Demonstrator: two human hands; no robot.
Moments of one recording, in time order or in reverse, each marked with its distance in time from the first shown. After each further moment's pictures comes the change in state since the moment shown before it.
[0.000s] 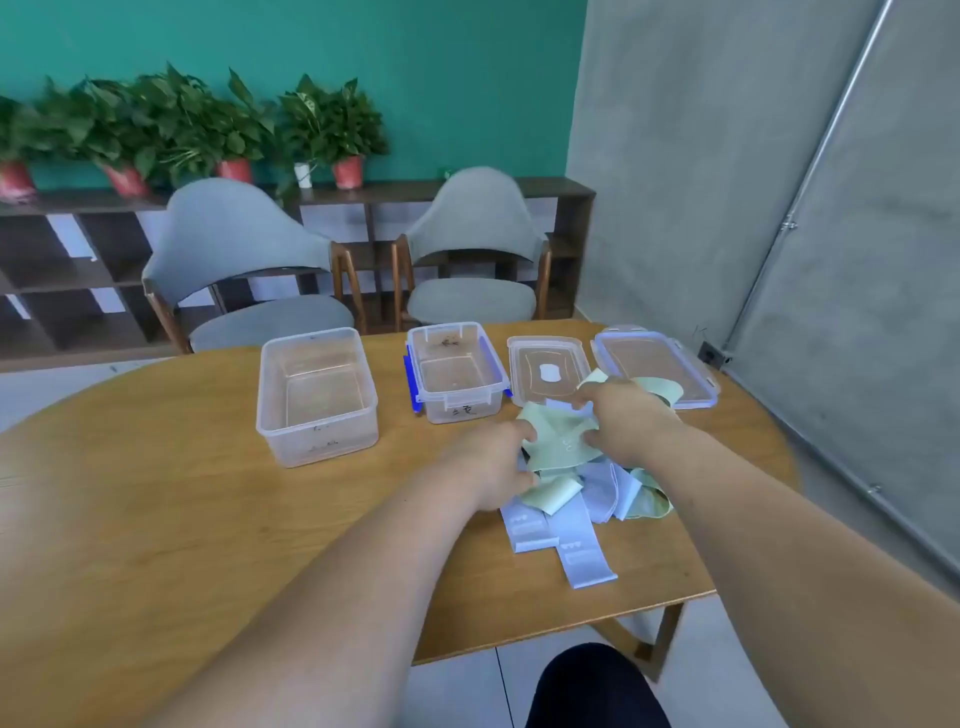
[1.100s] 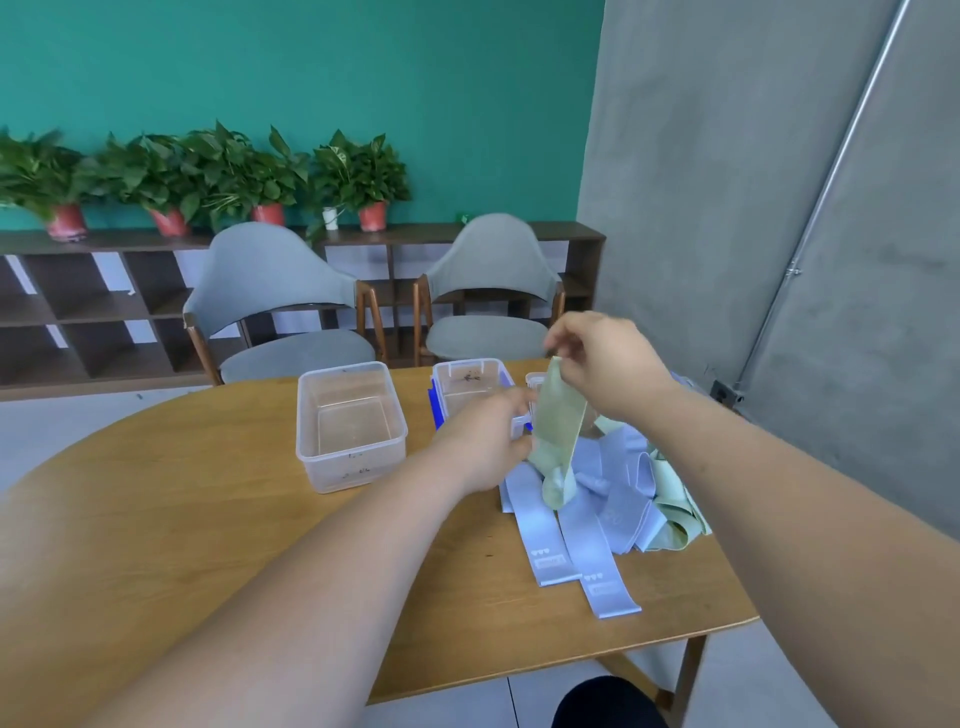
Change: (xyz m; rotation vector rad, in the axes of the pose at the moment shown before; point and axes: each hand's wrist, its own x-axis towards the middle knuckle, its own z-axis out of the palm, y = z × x) left_hand -0.026 -0.008 -0.068 -0.159 0.274 0.091; right_hand -0.007 -0.068 -0.091 0.288 0.428 -0.261
